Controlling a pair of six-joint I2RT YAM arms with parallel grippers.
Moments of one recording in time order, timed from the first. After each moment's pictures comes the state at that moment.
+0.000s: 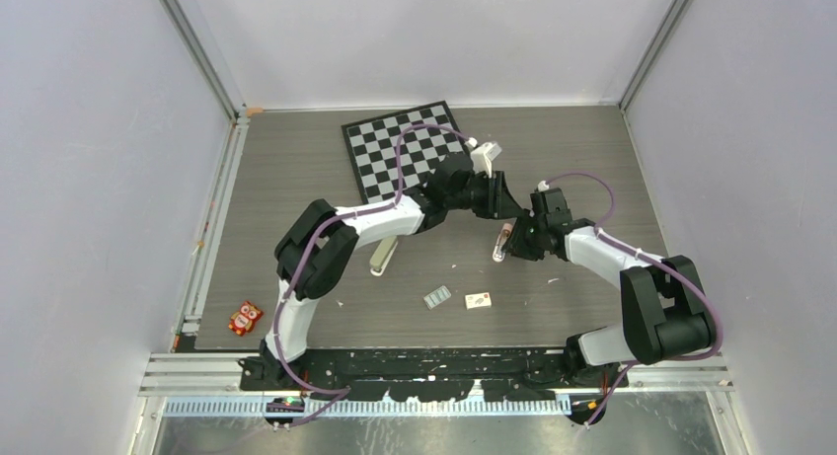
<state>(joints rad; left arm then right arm) -0.84 2.06 1.47 0.26 0.41 -0.69 0.25 1.40 0.66 -0.25 -0.11 0.60</state>
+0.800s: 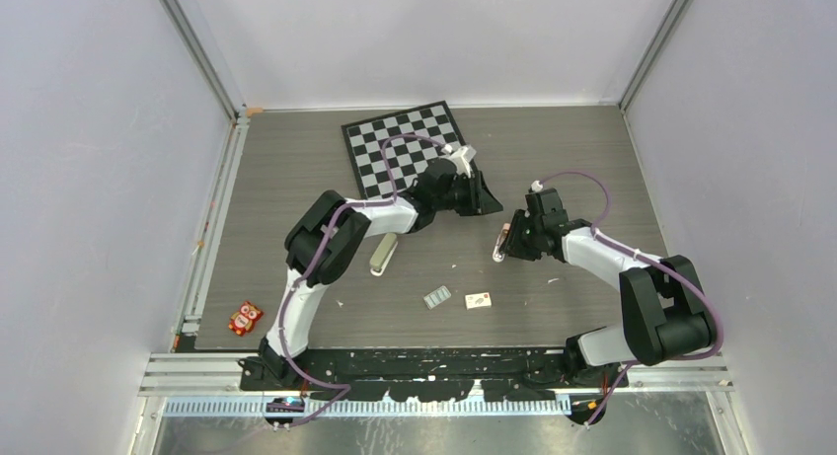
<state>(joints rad) -0.75 2.16 1.39 0.41 0.36 -0.76 0.27 1.40 0.66 -0.24 -0.10 0.57</state>
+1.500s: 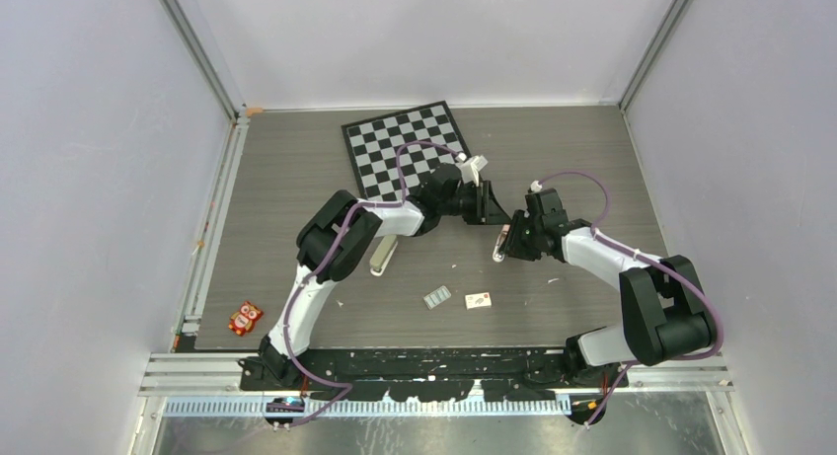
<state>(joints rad) -0.77 2.27 1.45 0.47 0.56 -0.79 0.27 1.40 0.66 -0.24 -0.10 0.57</state>
